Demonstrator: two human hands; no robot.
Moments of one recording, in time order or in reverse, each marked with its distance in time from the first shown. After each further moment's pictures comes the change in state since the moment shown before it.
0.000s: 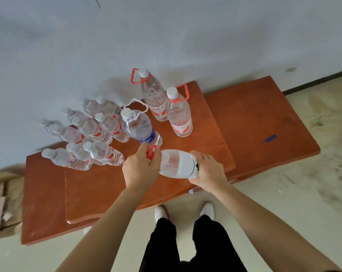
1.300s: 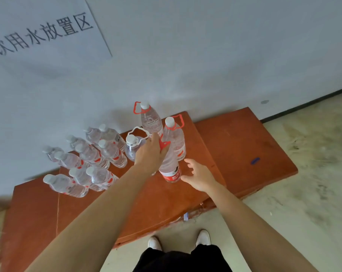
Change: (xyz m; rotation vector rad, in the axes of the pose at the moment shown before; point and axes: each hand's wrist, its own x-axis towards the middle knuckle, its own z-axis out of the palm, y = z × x) left_hand 0.089 0.035 0.001 0.284 -0.213 0.279; right_hand 0.032 -0.037 -0.063 0.345 -0.239 0.243
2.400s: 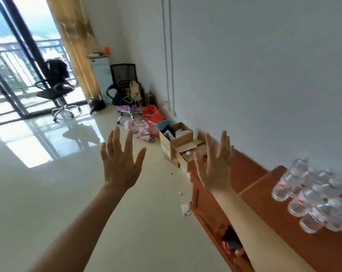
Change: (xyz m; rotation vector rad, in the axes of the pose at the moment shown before) left_hand -0.740 -0.245 -0.151 0.445 0.913 -1.190; right_hand -0.350 -0.342 0.378 -0.113 0.071 -1.518
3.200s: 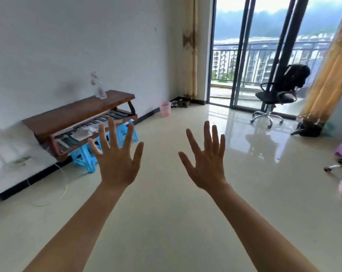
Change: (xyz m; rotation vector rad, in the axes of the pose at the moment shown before) left_hand -0.096 -0.627 -0.248 0.856 0.284 -0.920; right_hand 0.030 -0.747 0.419 0.671 -0.353 -1.027
